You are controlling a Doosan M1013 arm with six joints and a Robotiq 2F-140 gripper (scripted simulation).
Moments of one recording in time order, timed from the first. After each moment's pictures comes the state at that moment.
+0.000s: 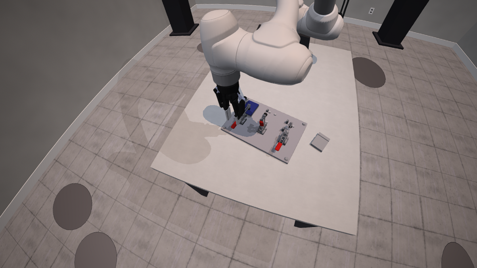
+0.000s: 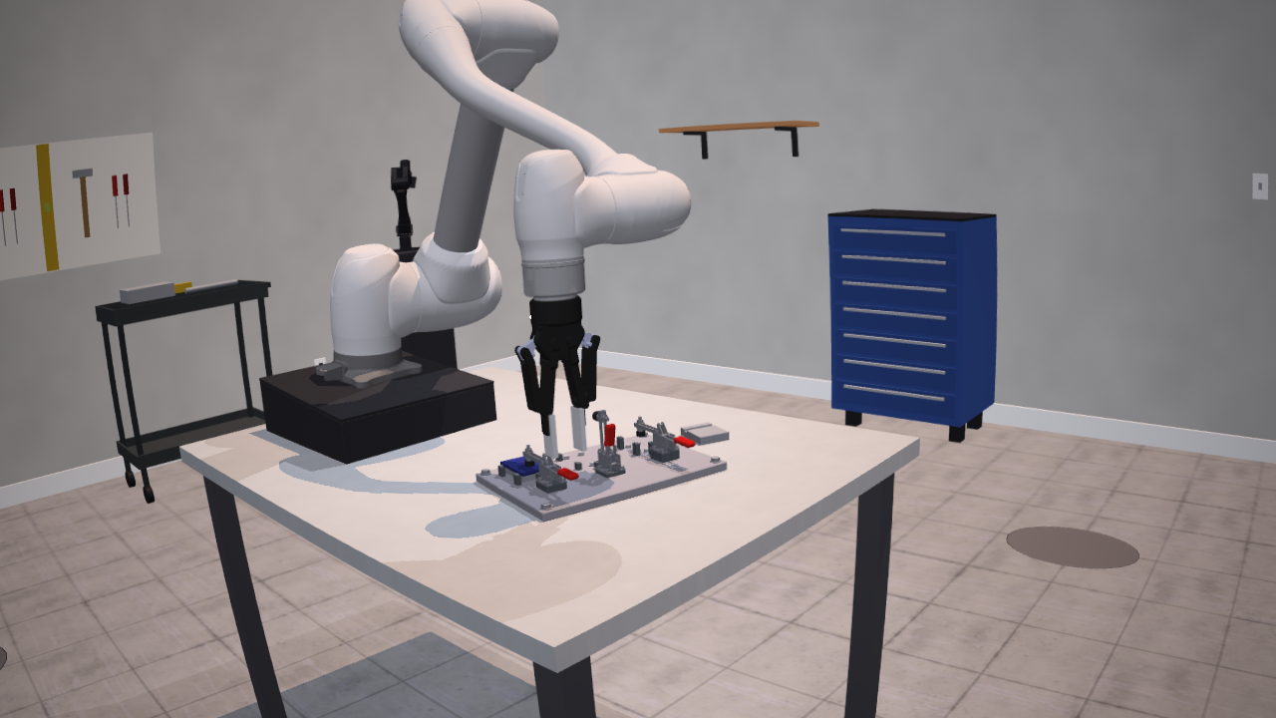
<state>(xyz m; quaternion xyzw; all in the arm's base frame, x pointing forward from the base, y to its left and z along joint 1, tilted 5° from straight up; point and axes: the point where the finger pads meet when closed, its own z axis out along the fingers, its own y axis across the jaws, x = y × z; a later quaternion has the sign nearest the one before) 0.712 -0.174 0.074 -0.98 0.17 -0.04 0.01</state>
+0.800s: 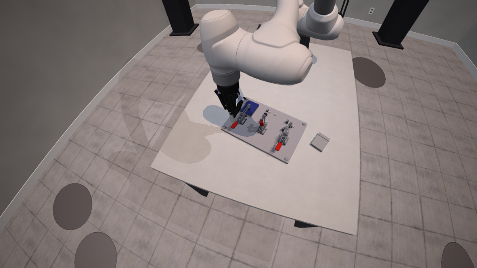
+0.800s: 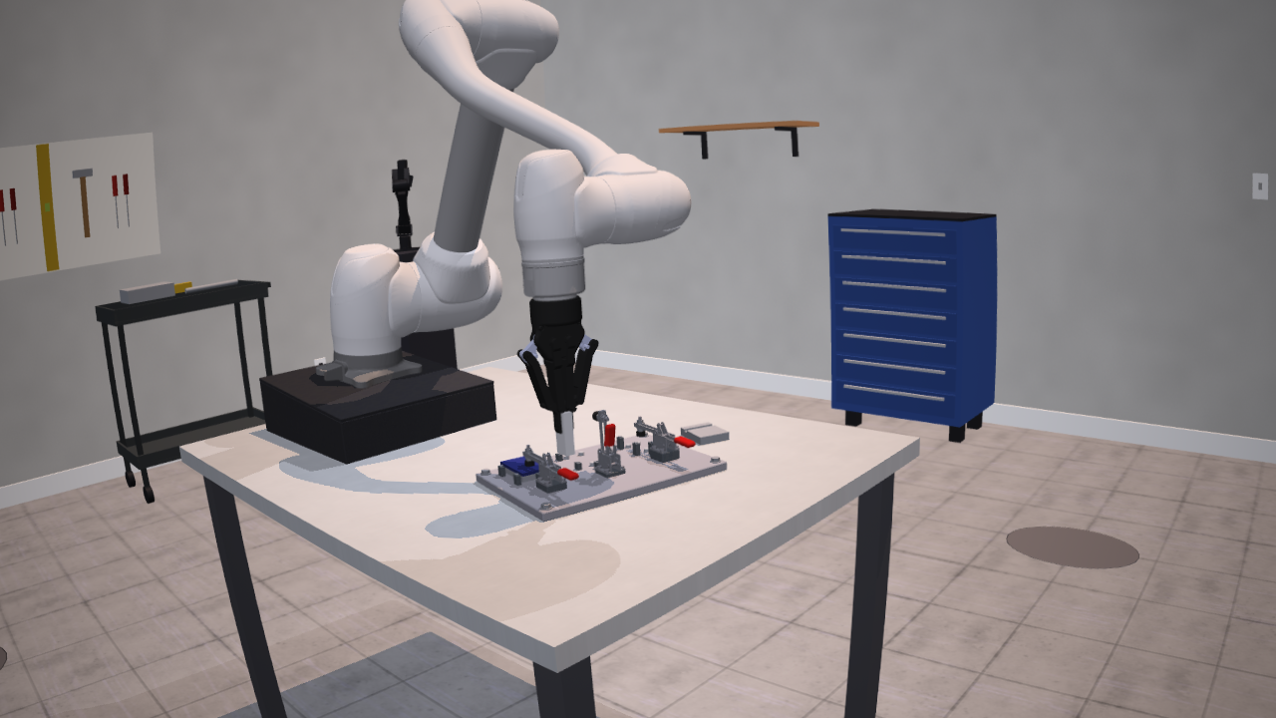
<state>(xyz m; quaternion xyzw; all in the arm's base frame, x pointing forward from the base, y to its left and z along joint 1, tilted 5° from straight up) 0.712 -0.174 0.074 -0.98 0.17 -0.04 0.01</state>
